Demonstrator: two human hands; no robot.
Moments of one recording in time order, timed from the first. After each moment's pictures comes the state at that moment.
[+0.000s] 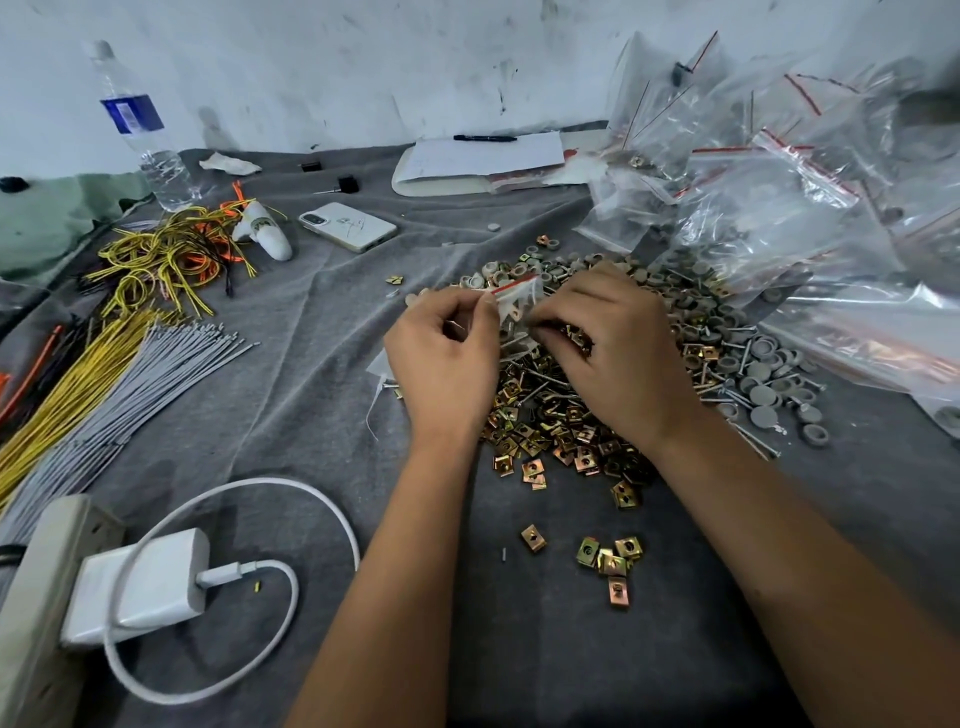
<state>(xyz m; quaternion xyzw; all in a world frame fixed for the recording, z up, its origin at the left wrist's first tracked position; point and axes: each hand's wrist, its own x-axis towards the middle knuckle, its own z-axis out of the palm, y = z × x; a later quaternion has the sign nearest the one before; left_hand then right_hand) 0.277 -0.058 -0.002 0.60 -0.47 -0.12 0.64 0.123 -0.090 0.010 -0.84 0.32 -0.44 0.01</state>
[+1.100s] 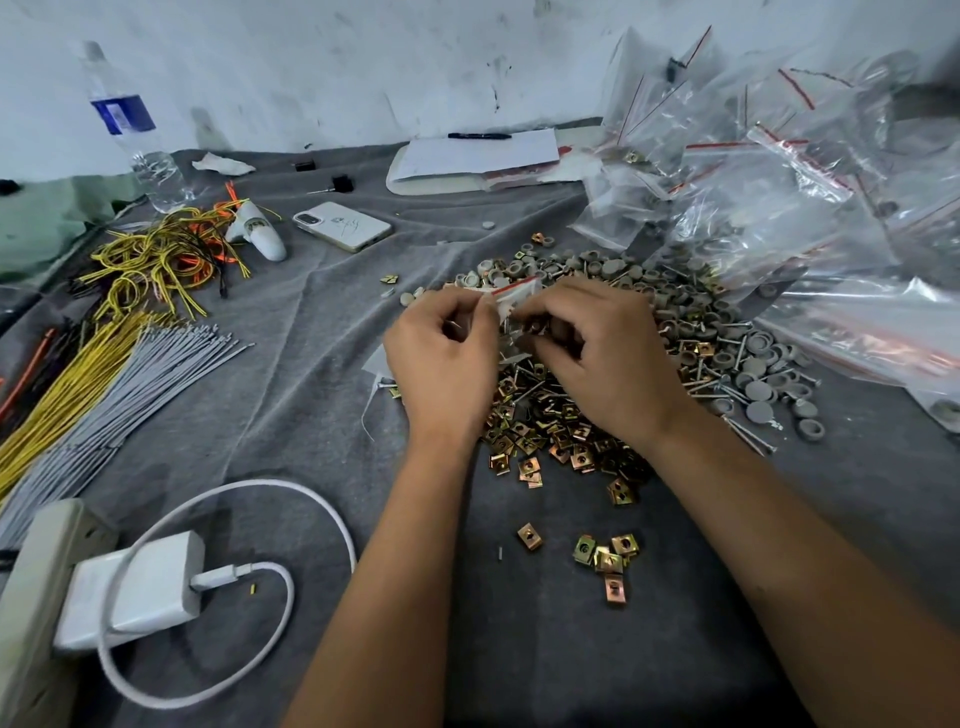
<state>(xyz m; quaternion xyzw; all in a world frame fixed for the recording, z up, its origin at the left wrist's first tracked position) 0.277 -0.059 -0.004 0.60 -0.48 -0.11 0.63 0.125 -0.088 0.006 -0.83 0.31 -0.45 0.08</state>
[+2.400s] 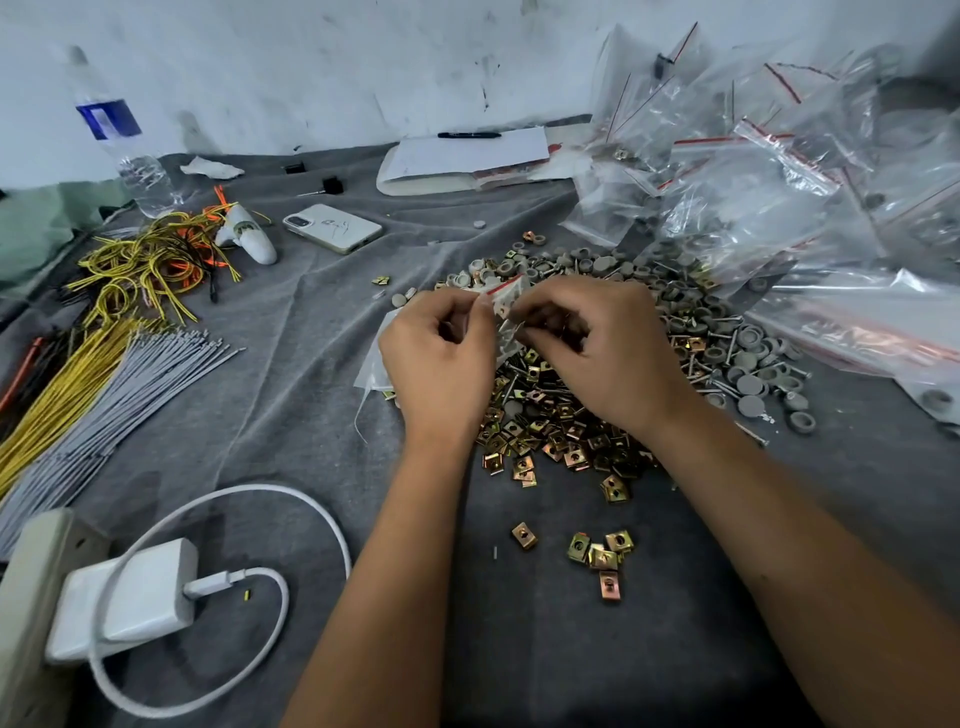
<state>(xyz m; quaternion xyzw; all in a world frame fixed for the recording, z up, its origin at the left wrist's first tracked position) 0.271 -0.057 -0.002 0.60 -0.48 -0.10 0.63 0.120 -0.088 0.013 -0.82 0.31 -0.46 0.13</state>
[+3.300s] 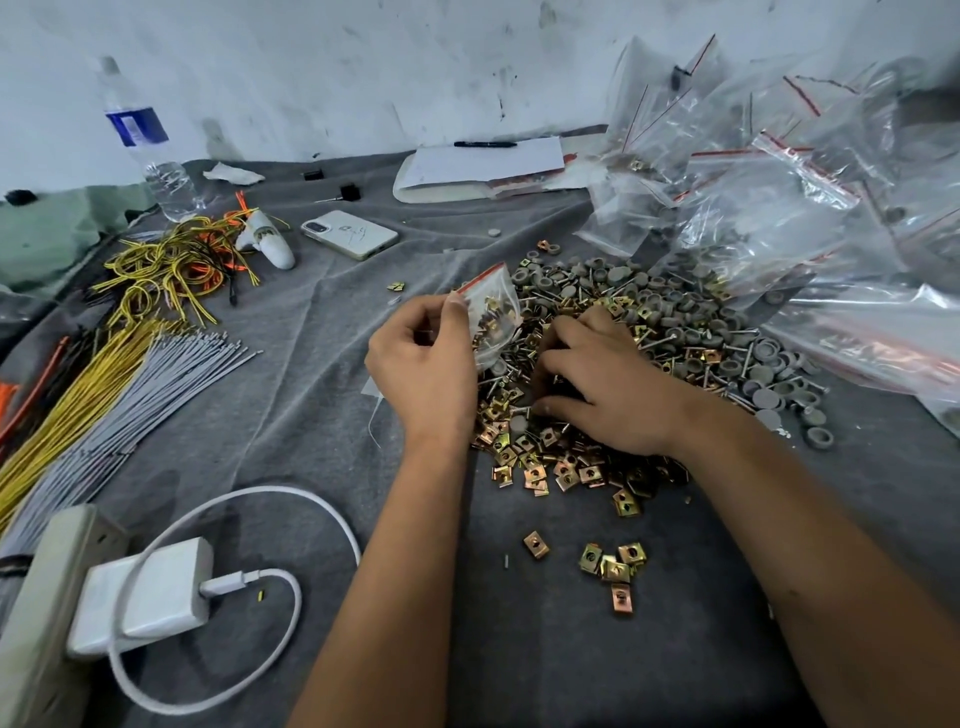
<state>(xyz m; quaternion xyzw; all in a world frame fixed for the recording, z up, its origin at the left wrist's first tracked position) 0.284 -0.063 -0.003 0.59 -0.35 -0.15 0.71 0.115 -0.095 0.007 -0.92 0.38 -0.09 0.09</state>
